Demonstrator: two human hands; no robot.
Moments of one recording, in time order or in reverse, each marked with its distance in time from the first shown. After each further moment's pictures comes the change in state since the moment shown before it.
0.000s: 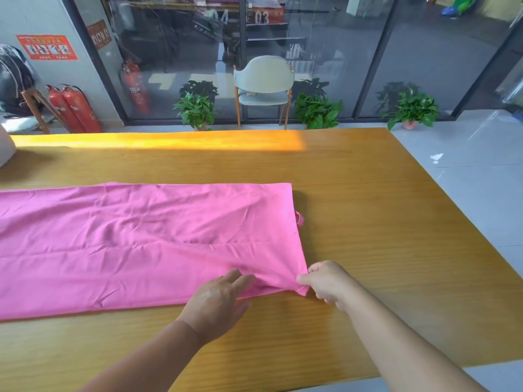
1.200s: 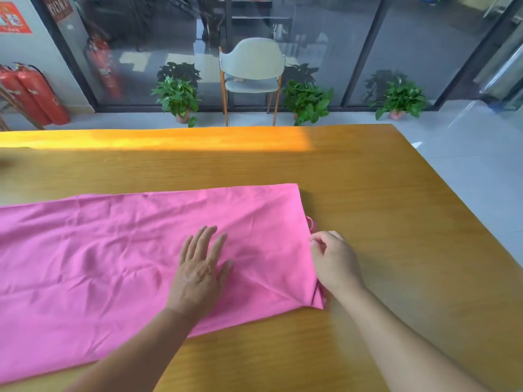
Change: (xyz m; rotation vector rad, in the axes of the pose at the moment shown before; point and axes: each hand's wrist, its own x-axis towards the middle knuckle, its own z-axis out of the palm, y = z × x) left_hand 0.064 -0.100 -0.019 0.017 0.293 -0.145; right_hand 0.069 -0.058 0.017 -0.028 0.521 -0.350
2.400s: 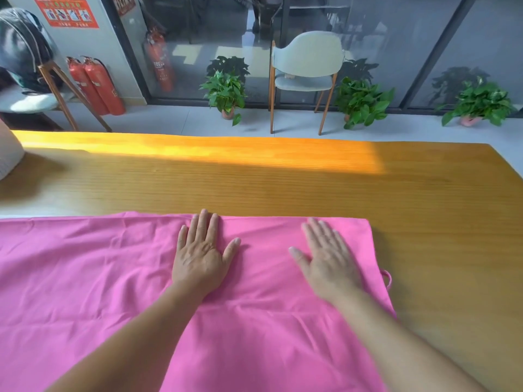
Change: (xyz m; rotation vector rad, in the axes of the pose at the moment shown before) left_hand 0.085 -0.116 -0.009 0.259 -0.210 -0.437; right_hand 0.098 -0.063 0.108 -0.521 -0.265 -0.448
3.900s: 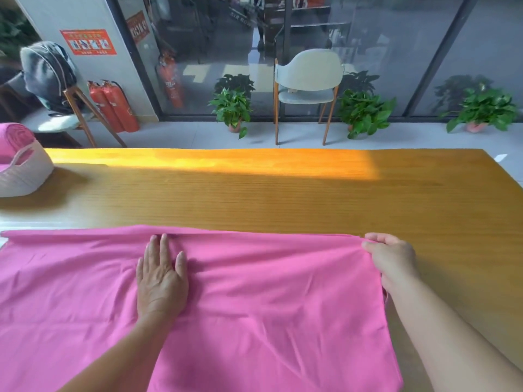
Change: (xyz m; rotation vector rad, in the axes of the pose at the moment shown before) left_hand -0.050 -0.057 -0.007 -0.247 0.216 -0.320; right_hand -0.015 0.070 -0.051 1.064 0.309 0.880
